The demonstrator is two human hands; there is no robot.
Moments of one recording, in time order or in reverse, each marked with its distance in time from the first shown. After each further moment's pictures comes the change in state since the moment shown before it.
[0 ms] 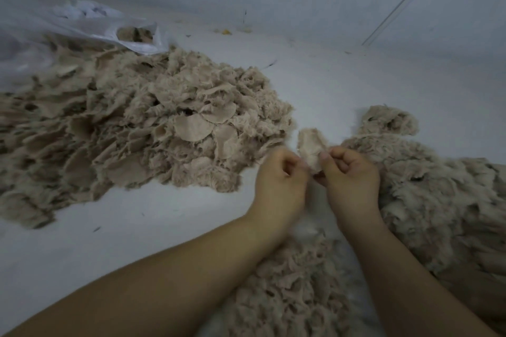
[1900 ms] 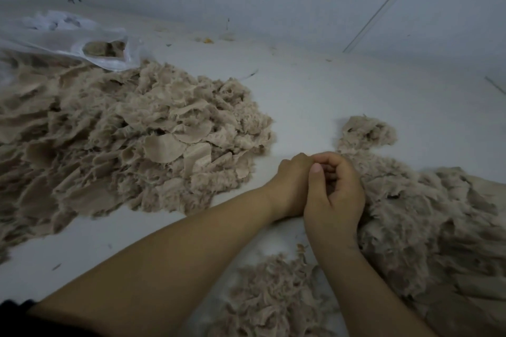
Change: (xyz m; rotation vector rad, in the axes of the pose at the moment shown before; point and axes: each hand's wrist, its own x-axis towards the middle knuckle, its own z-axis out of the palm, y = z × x) left_hand 0.063 0.007 0.037 0.849 -0.459 0.516; right_hand -0.011 -0.011 0.002 -0.137 0.175 -0.269
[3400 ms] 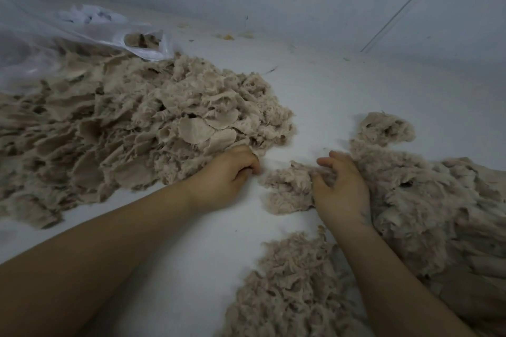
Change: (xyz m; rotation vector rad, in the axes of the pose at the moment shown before) left_hand -0.098 -0.084 -0.066 -0.032 0.106 0.002; right_hand 0.000 0.020 -0.003 -0.409 -0.359 0.132
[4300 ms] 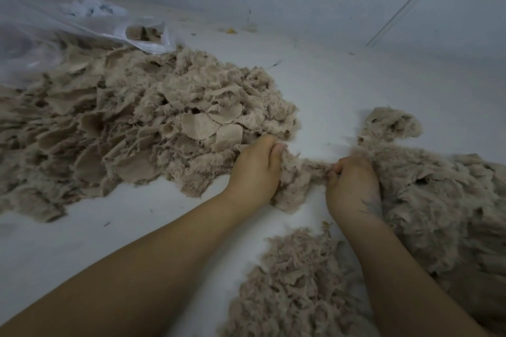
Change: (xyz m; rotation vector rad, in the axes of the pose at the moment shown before) left_hand 0.020 0.045 0.041 -0.208 0.394 -0.242; right_hand 0.017 -0.007 -0.006 -0.362 -0.024 0.097
